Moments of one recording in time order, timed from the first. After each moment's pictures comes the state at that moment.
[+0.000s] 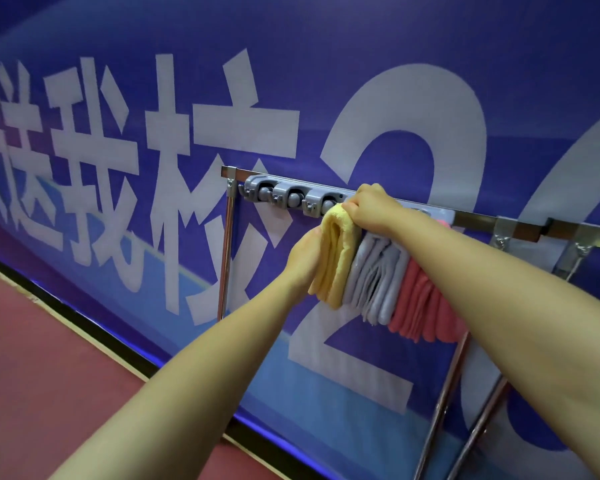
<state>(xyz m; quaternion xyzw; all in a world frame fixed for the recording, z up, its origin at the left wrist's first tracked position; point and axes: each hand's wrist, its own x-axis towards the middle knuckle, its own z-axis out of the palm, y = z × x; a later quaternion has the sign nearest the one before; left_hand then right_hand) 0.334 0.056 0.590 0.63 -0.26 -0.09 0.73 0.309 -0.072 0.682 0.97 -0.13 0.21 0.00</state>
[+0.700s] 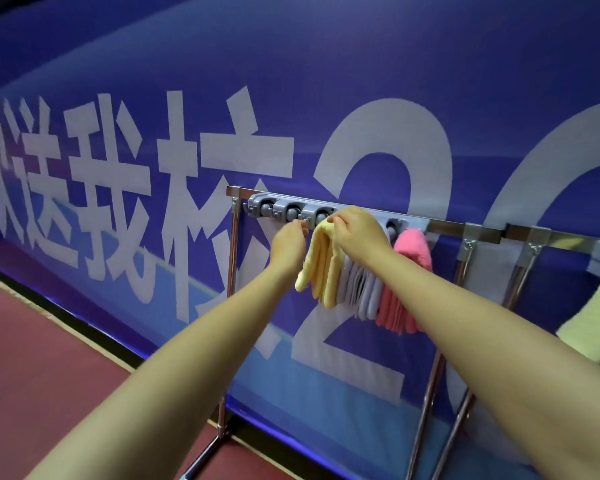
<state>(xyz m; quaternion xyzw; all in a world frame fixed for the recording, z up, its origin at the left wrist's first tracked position) 0.297 0.102 0.629 0.66 -0.21 -0.01 0.72 0.253 -0.023 0.657 0.92 -0.07 0.37 -0.13</state>
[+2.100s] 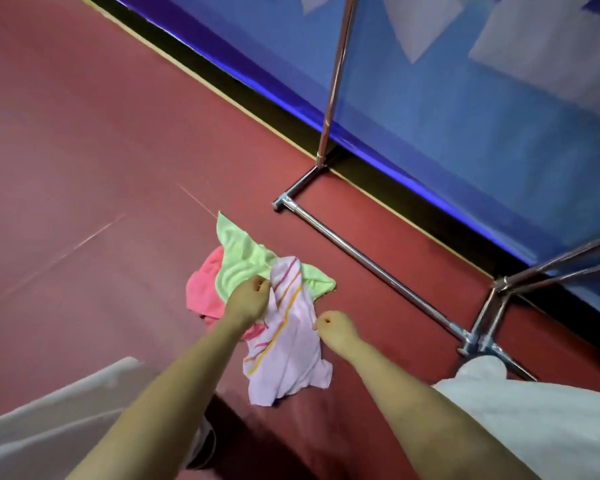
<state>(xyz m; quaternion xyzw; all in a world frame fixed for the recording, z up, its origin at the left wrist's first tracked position) 0.295 0.370 0.005 0.89 0.02 -0.25 0.38 0.210 0.199 -0.029 0.83 -0.27 -0.29 -0.39</state>
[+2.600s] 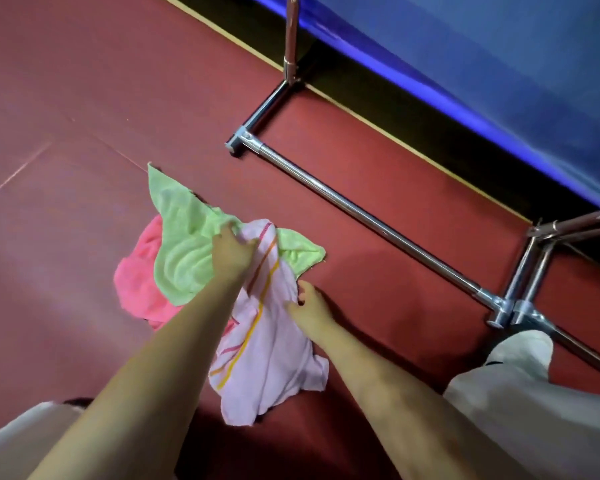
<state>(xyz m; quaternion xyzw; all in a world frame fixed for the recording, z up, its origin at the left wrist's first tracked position) 0.381 0.301 -0.143 0.90 0.10 -0.23 0.34 0.247 0.197 -0.174 0.76 -0.34 -0.23 -0.50</state>
